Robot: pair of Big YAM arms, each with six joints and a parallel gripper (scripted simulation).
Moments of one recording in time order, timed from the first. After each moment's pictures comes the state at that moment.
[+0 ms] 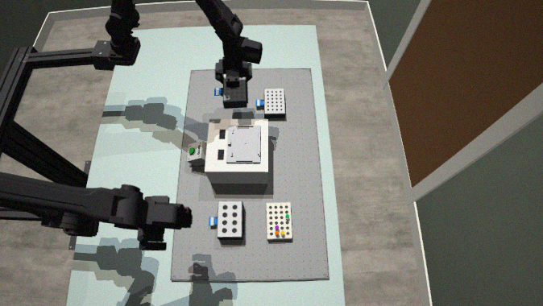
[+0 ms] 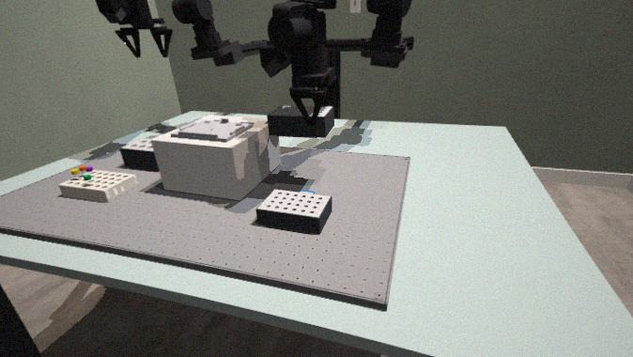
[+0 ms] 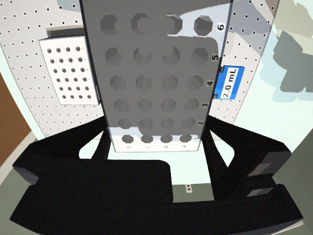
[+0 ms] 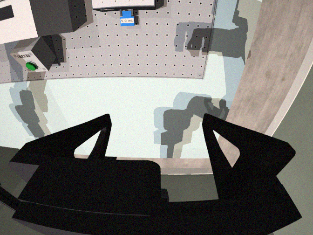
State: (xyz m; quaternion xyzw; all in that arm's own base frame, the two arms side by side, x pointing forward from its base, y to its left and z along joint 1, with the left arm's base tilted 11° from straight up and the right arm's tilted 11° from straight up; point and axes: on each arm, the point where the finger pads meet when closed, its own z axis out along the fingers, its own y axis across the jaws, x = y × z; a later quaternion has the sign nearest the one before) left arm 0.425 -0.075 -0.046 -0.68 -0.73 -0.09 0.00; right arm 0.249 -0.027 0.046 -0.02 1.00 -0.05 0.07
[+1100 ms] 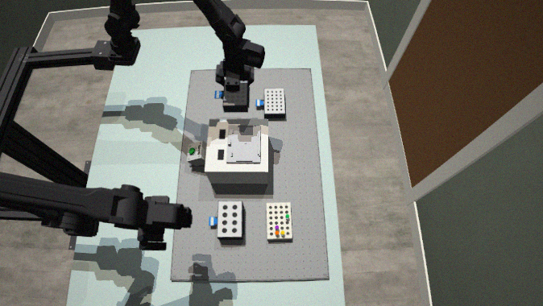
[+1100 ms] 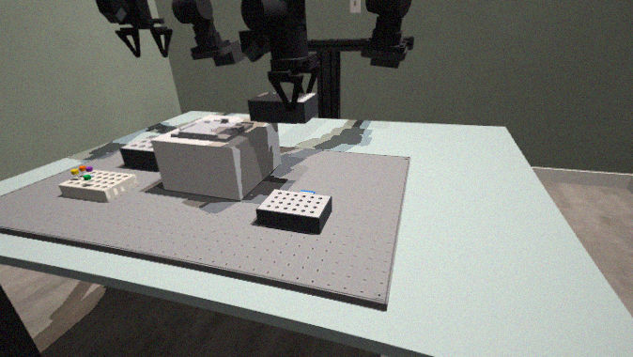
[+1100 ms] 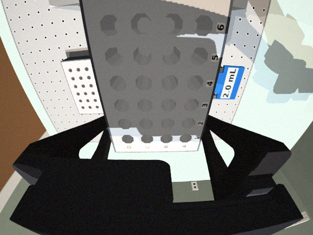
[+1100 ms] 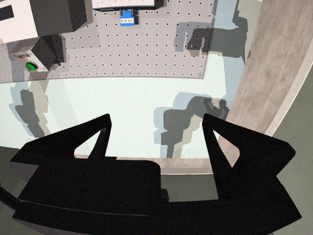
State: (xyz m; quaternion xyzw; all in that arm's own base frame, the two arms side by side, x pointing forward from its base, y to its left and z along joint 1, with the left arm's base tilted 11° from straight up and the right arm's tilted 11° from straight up) left arm 0.430 -0.115 -0.019 -0.70 -0.71 -0.09 0.00; right arm 0.249 -0.027 0.046 -0.02 1.00 -0.05 0.07
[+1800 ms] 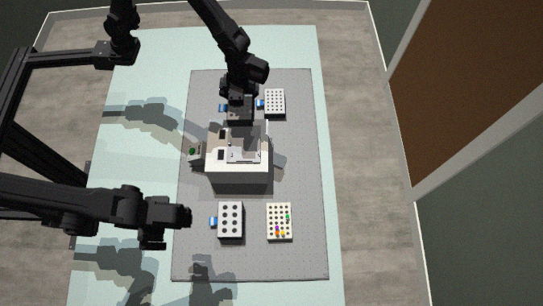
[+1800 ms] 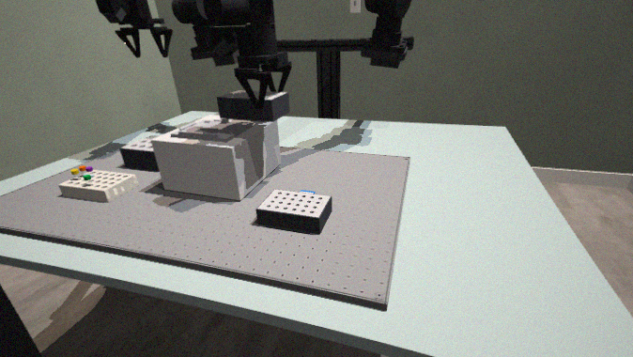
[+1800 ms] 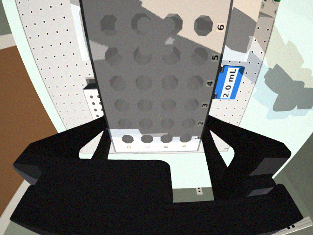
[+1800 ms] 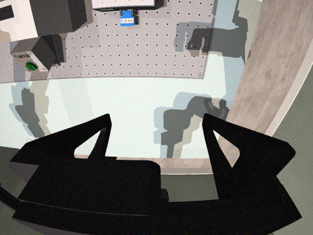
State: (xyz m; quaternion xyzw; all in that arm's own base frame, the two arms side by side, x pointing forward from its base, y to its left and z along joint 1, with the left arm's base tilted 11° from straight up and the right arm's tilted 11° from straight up) left arm 0.449 -0.177 -0.017 -0.71 -0.70 -0.10 -0.01; right arm 0.249 -0.027 0.046 -0.02 1.00 -0.05 0.07
